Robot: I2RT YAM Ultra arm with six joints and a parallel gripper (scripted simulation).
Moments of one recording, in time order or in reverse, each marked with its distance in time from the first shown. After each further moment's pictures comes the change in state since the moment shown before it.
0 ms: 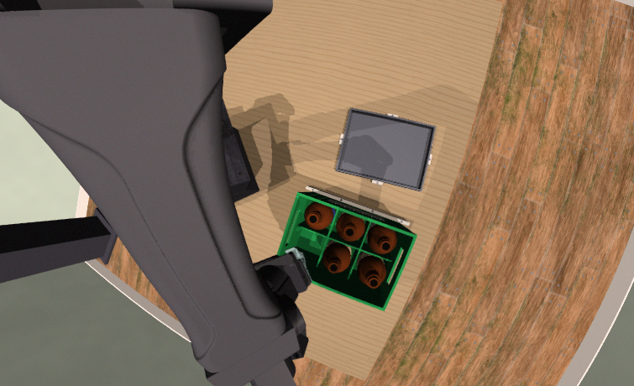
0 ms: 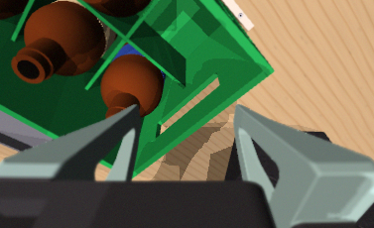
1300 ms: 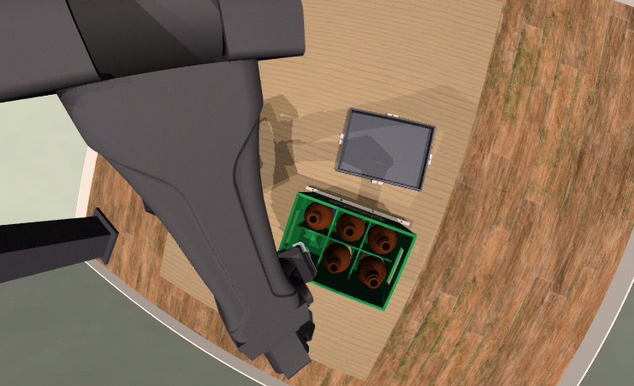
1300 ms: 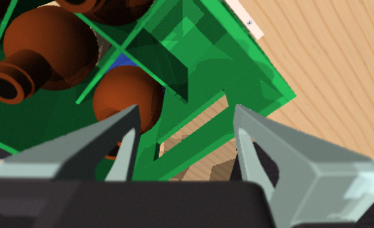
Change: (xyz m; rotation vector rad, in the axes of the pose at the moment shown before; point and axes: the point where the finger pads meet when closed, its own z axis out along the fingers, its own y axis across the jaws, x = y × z) arm -0.001 0.003 0.034 -0.002 0.000 -0.013
